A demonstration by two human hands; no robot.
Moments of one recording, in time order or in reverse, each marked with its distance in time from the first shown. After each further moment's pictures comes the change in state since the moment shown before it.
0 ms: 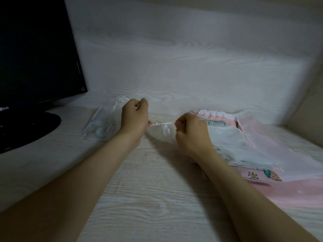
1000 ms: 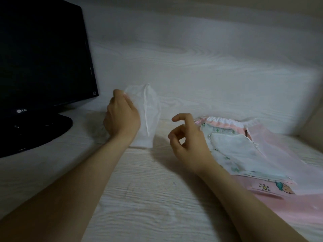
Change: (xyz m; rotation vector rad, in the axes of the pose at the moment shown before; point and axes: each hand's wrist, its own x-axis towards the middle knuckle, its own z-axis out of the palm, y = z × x) left_hand 0.015 0.017 -0.040 0.729 0.454 0.279; right_hand -0.019 -0.013 0.009 0.309 -0.100 -0.276
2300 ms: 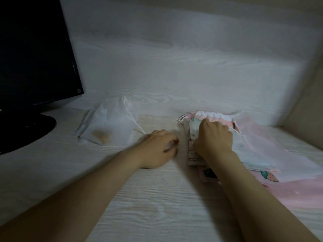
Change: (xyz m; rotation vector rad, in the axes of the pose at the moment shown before) left_hand -0.076 -0.004 0.042 0.065 -1.057 0.714; right_hand 0.008 0.010 -0.053 -0.984 -0.093 0.569
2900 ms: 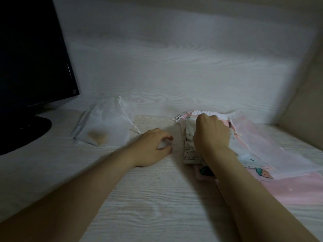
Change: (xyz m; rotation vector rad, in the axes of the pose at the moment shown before) left_hand -0.003 0.001 -0.004 -0.130 0.060 -0.003; right_hand 0.002 0.006 -0.008 0.019 0.159 -0.043
